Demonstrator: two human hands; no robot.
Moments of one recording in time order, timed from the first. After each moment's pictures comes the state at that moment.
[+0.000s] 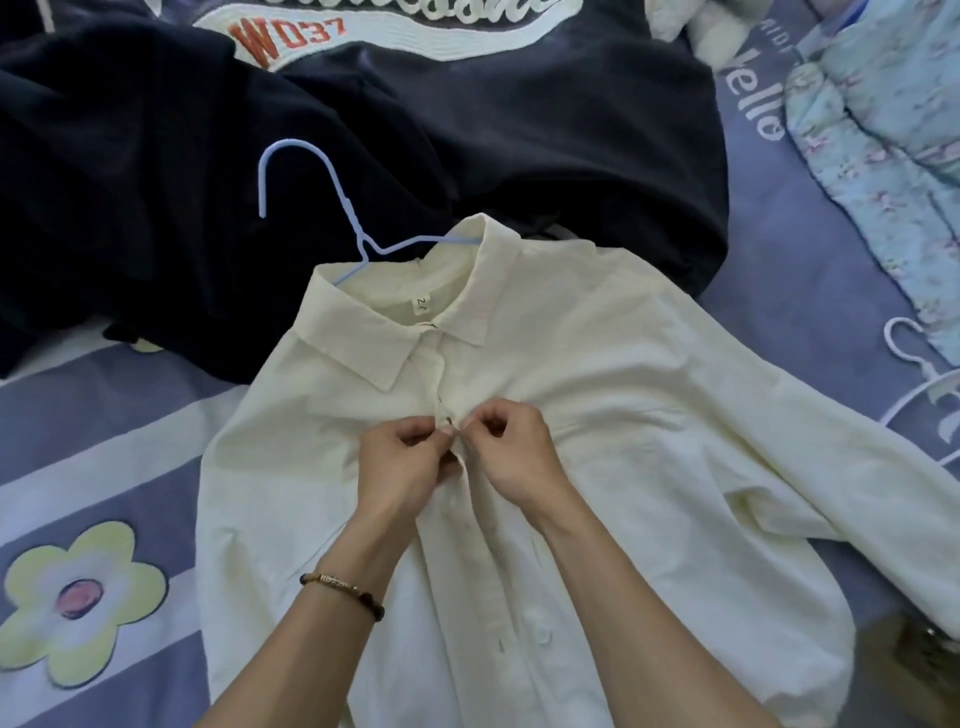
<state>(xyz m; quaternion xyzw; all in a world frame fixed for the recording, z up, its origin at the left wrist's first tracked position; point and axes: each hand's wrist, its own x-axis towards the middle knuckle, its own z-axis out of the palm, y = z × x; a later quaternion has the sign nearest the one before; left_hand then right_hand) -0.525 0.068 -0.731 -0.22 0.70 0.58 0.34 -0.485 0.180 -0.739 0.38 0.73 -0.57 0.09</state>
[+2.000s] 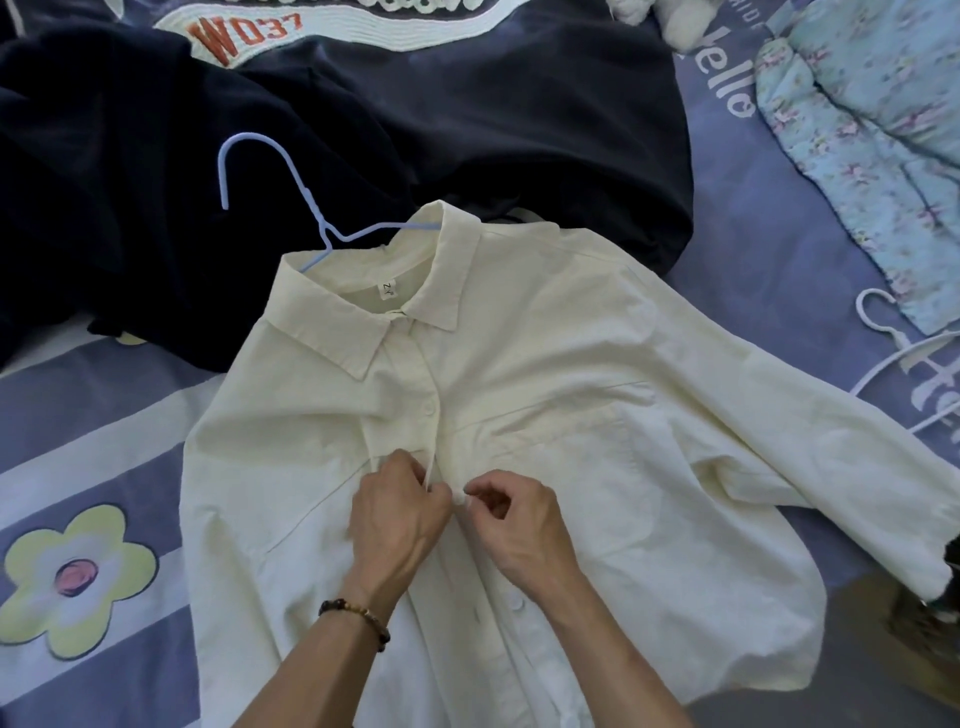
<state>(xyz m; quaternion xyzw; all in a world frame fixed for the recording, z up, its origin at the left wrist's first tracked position) -0.469 0.063 -0.741 -0.03 0.92 0.25 0.31 -0.387 0.172 -0.741 0.33 0.79 -0.50 0.12</state>
